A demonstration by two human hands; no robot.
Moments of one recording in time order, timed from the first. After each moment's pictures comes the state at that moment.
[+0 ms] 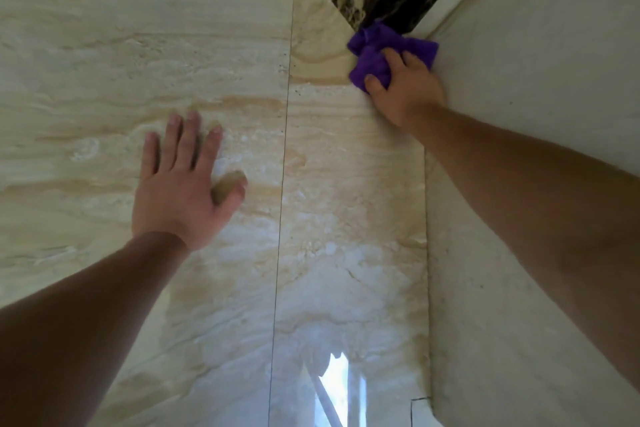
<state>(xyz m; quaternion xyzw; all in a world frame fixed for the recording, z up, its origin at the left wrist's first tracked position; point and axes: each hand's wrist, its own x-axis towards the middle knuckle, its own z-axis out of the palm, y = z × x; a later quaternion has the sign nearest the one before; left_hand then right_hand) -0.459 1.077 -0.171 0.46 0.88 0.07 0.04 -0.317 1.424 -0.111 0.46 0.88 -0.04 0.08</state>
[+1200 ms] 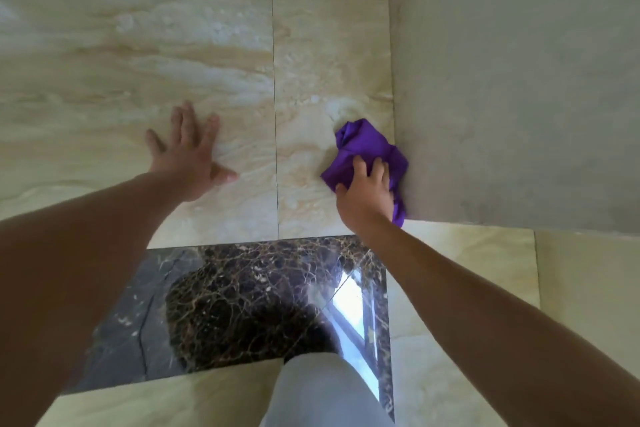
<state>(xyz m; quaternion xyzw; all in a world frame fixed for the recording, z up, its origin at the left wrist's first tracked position) -0.361 0.936 -0.097 0.47 0.81 -0.12 0.32 -0.091 1.057 -0.080 0.59 0.76 -0.20 0.18</state>
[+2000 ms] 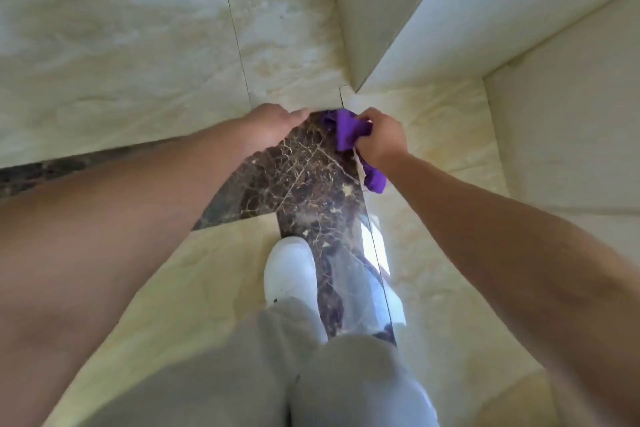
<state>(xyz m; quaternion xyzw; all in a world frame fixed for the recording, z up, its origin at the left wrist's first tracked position) -0.134 0.882 0.044 0.37 0.75 0.05 0.55 0.076 0.957 0.014 0.63 0.70 -0.33 0.07</state>
